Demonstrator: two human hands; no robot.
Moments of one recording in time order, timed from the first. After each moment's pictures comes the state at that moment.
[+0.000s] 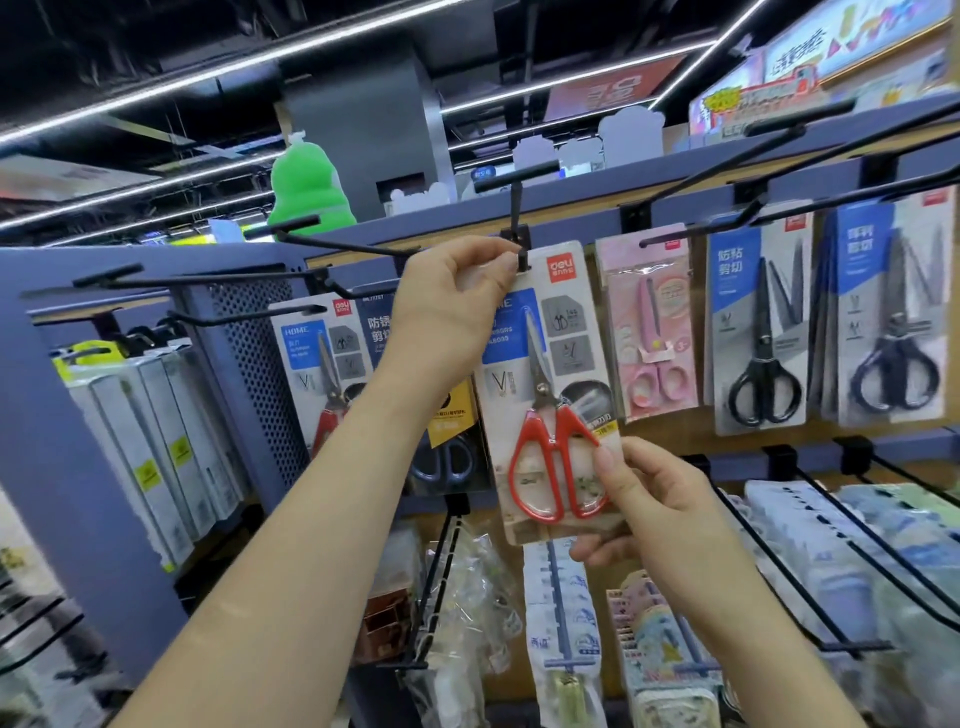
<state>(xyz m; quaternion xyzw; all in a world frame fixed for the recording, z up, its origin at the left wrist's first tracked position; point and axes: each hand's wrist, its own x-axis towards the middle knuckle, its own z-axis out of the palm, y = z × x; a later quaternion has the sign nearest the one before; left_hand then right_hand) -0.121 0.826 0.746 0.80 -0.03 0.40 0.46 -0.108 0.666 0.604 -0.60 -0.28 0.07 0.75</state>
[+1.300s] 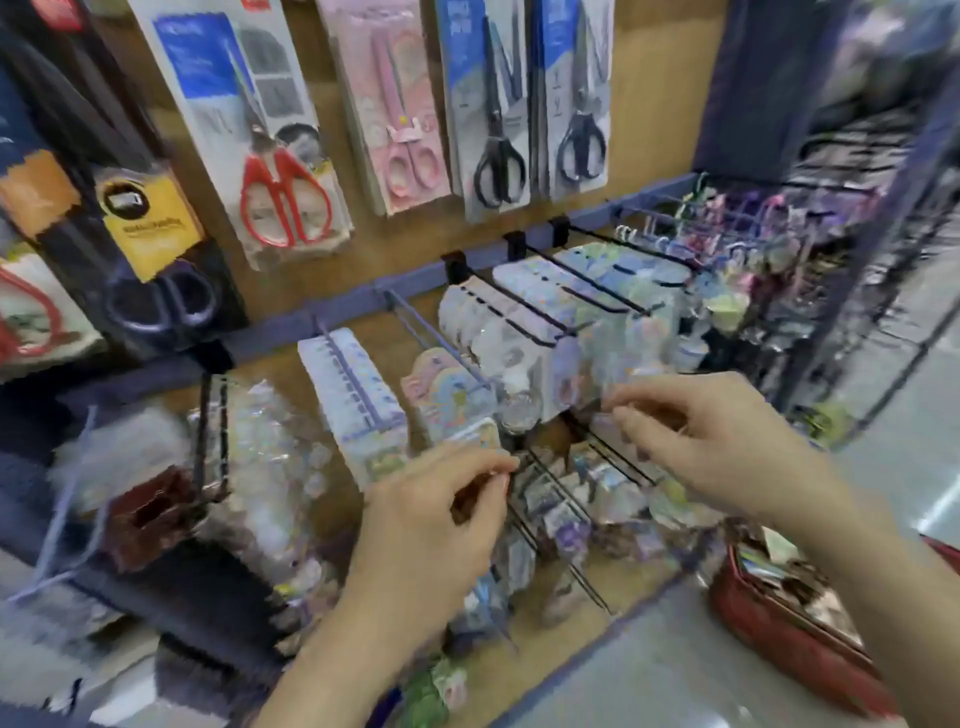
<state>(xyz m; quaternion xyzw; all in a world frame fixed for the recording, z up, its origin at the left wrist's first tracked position) -0.234 0.763 0.500 0.86 -0.22 0.22 0.40 -0.216 0.527 0.530 -0.94 -0.11 -0.07 0.32</state>
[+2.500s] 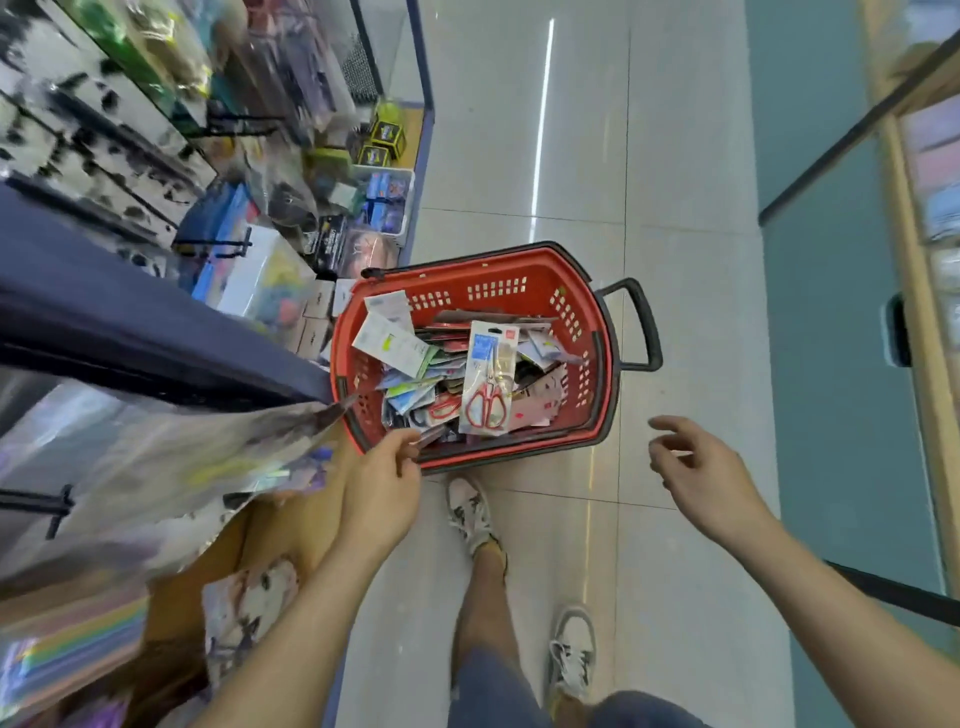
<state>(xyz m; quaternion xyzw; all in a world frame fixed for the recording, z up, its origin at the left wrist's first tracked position) -0.097 0.187 0.055 0.88 -0.25 -0.34 0.21 -0.351 0.023 0.099 -0.63 0.63 0.01 0.45</state>
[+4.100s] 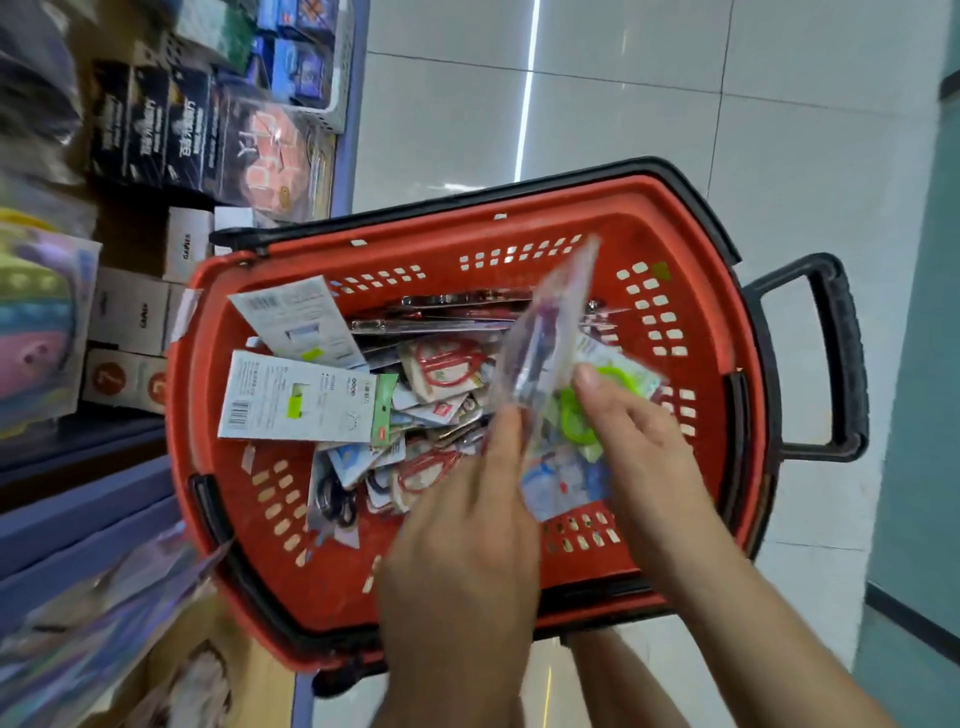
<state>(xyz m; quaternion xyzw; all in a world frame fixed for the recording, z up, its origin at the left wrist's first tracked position) -0.061 0.018 -0.102 0.83 -0.44 -0.31 0.16 -0.149 -0.091 -0.132 -0.45 0.54 -0.10 0.70</state>
